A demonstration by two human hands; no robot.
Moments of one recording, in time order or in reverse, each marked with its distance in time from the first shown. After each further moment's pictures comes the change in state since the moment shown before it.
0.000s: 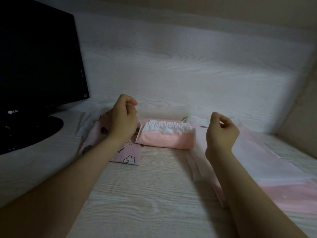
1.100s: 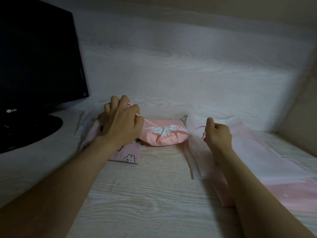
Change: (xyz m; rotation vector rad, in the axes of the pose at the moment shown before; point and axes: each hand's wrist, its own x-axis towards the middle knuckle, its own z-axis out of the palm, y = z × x) left_hand -0.003 -0.015 -0.015 0.743 -0.150 0.489; right_hand 0.016 0.012 -0.012 -0.619 -0.275 -0.082
